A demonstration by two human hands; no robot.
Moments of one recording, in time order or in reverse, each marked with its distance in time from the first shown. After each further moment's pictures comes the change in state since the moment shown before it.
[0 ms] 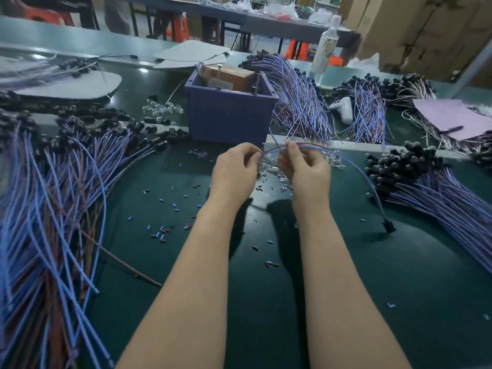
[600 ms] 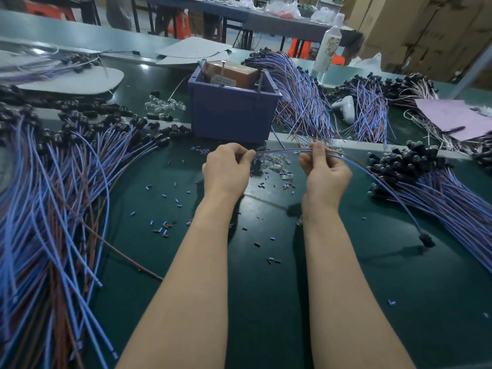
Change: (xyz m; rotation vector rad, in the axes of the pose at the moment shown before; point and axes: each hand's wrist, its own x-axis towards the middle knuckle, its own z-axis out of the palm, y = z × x) left_hand 0.001 -0.006 -0.008 0.049 0.065 -0.134; right_hand 0.008 0.002 -0.010 0.080 0.267 -0.078
